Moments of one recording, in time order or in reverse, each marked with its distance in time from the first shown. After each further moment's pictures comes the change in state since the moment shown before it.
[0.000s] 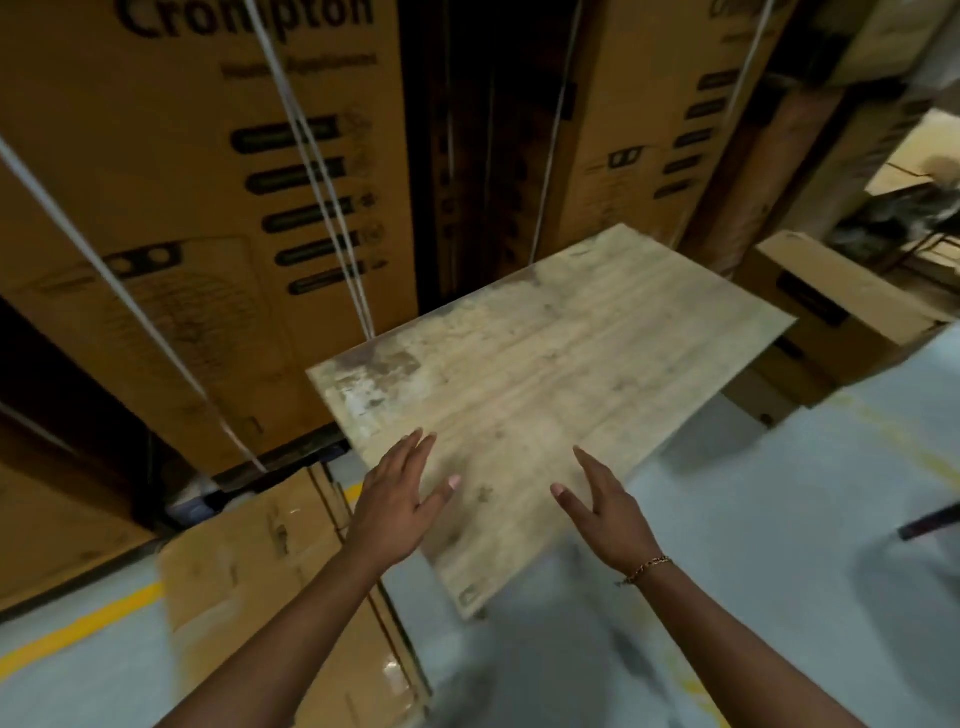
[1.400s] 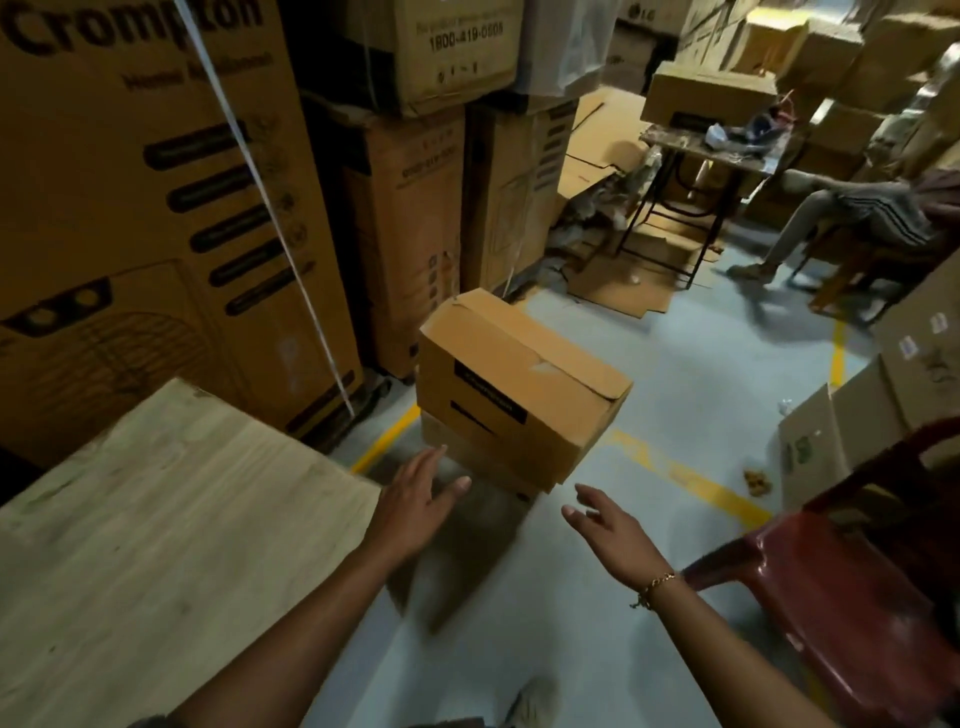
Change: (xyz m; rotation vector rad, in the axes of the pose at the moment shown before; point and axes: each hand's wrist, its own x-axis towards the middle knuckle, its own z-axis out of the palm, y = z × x) left_hand 0.651 0.691 0.464 -0.121 -0.392 0.201; right_hand 0.374 0.603 -0.623 0.212 0.137 0.500
